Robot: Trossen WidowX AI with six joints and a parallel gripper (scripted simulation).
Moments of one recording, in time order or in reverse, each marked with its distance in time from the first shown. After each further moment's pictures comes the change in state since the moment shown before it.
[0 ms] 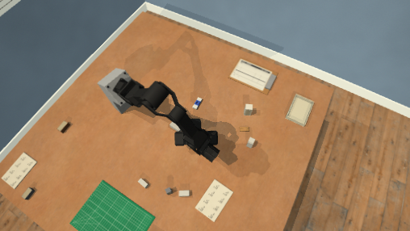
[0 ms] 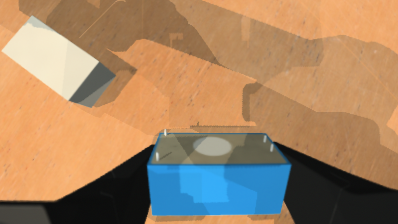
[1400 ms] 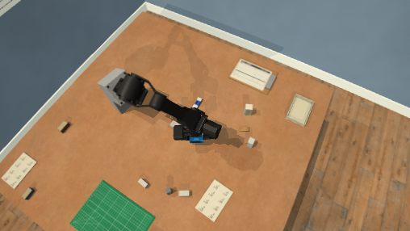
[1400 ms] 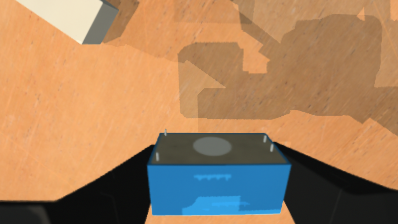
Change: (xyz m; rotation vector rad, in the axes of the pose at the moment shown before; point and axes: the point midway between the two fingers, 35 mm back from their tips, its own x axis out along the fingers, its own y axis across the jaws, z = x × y) arm -0.038 0.001 0.008 -0.020 0.480 0.017
